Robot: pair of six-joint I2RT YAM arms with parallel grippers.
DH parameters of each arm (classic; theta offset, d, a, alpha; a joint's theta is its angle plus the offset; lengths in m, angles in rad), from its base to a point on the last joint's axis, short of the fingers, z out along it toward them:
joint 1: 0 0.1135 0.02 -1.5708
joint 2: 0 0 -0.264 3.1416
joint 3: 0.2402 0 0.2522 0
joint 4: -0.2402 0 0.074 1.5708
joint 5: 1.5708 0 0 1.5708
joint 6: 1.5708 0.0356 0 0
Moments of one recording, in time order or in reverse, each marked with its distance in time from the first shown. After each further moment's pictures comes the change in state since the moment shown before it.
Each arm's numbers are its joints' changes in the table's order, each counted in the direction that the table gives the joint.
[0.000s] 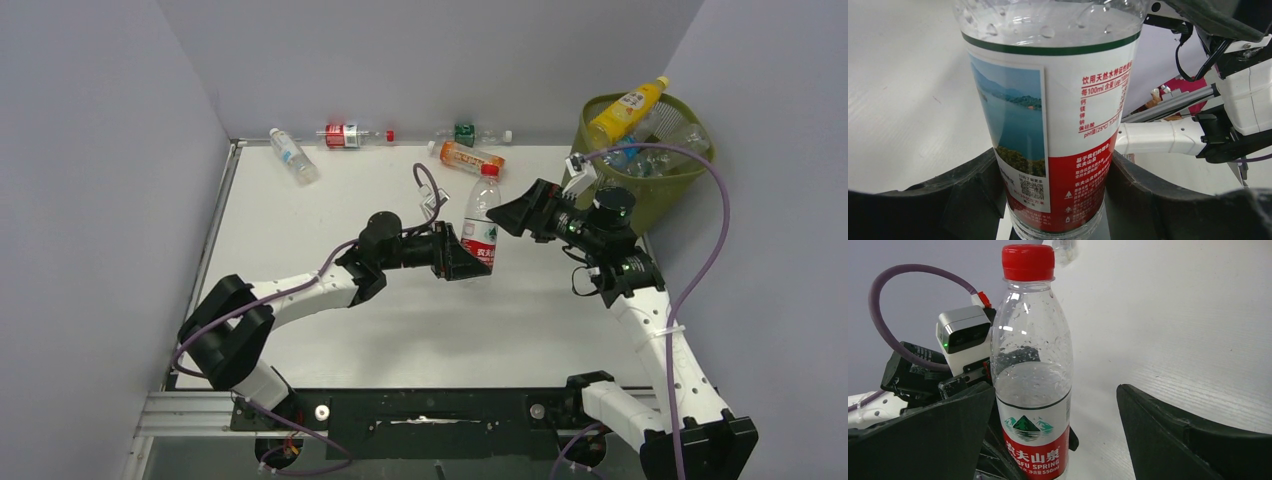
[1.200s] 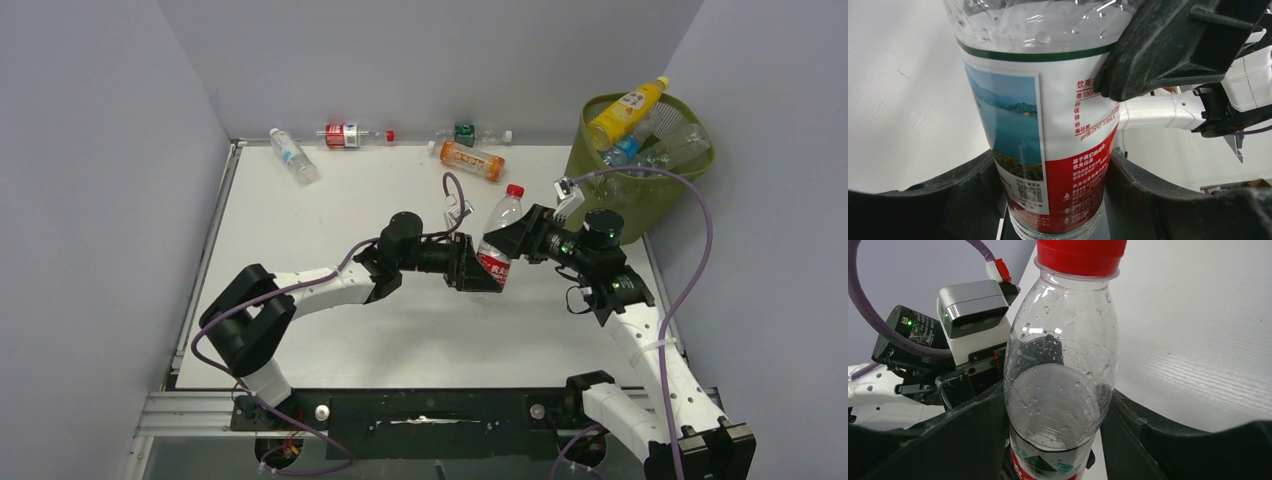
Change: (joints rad) left arm -0.043 0.110 0.082 -0.052 0.111 0.019; right arm 0.031 -0.063 -0.174 0.084 -0.046 0.022
